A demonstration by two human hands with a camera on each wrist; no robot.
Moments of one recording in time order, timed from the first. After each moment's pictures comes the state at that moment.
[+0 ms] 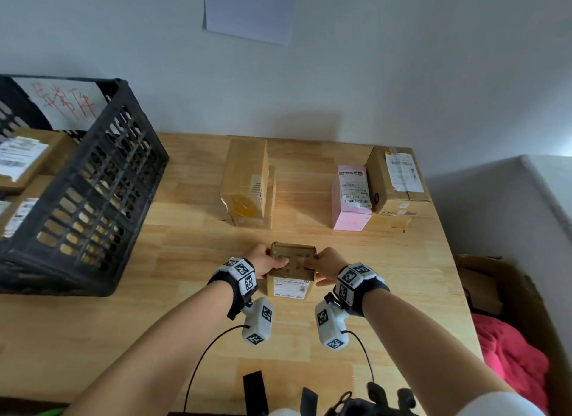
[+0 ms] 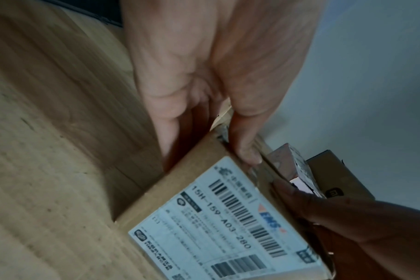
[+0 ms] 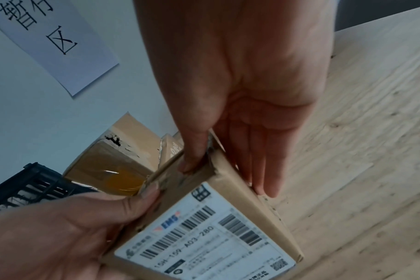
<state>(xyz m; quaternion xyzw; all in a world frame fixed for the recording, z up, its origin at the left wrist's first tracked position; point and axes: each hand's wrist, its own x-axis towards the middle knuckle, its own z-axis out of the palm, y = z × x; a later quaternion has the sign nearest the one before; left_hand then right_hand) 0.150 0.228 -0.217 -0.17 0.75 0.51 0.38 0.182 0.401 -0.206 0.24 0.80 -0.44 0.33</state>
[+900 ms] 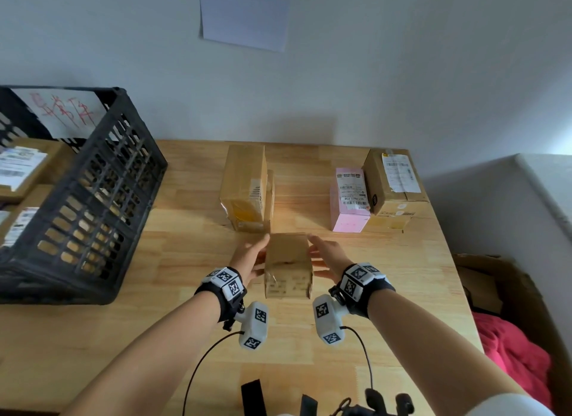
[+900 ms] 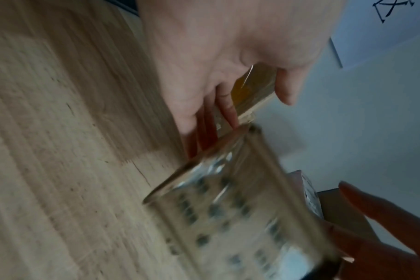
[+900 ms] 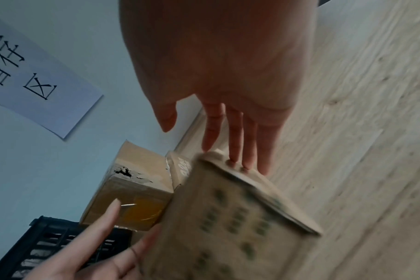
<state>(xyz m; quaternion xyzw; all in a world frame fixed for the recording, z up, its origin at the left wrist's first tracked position) 0.158 0.207 -0.203 -0.21 0.63 0.68 0.29 0.176 0.398 -0.194 0.32 0.66 -0.63 0.25</state>
